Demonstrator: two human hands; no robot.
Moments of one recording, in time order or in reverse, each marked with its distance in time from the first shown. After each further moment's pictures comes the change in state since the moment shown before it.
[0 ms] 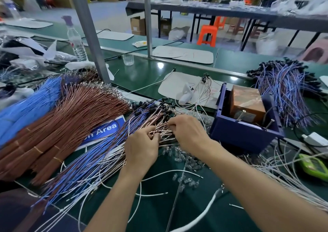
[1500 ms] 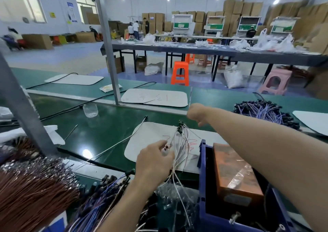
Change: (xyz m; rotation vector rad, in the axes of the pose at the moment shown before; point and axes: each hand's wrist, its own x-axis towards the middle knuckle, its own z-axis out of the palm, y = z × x) left_hand 0.169 0.137 0.109 -0.112 -0.266 0.148; right_hand 0.238 0.193 -0.137 0.160 -0.203 0.573
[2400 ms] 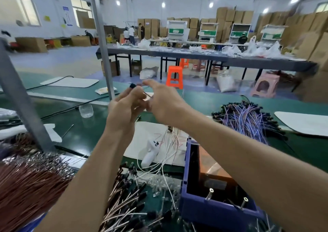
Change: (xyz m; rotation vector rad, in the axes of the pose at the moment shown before) left_hand 0.018 0.071 -0.101 -1.265 0.042 0.090; right_hand -0.155 -0.075 -0.004 0.124 0.400 -0.570
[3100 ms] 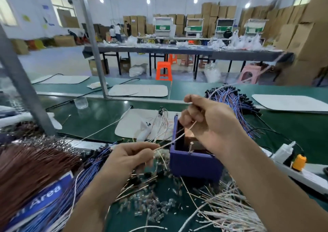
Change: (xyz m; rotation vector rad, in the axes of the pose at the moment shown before) left_hand -0.186 -0.026 -0.065 0.428 -0.402 -0.264; right_hand -0.189 0.000 -0.045 1.458 0.297 0.471
